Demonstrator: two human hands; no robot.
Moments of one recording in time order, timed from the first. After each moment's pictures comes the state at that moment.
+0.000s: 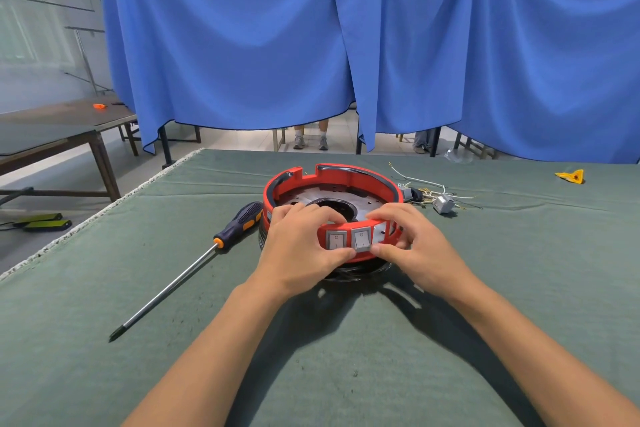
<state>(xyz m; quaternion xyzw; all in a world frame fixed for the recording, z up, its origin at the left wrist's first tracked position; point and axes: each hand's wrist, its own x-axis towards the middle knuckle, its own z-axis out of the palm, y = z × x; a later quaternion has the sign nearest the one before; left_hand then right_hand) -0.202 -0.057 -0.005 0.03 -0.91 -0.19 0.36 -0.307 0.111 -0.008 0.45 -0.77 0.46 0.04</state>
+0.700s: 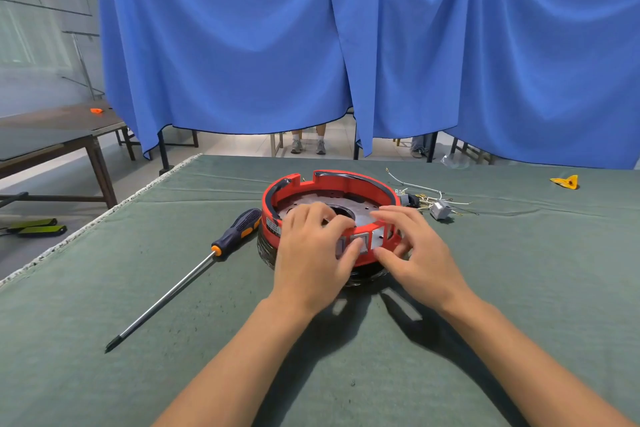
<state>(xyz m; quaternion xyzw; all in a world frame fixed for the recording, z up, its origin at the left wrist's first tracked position) -0.206 -0.031 -0.008 0.08 -0.90 -0.11 0.40 -0.305 0.112 -0.016 0.41 -0.78 0.45 0.13</state>
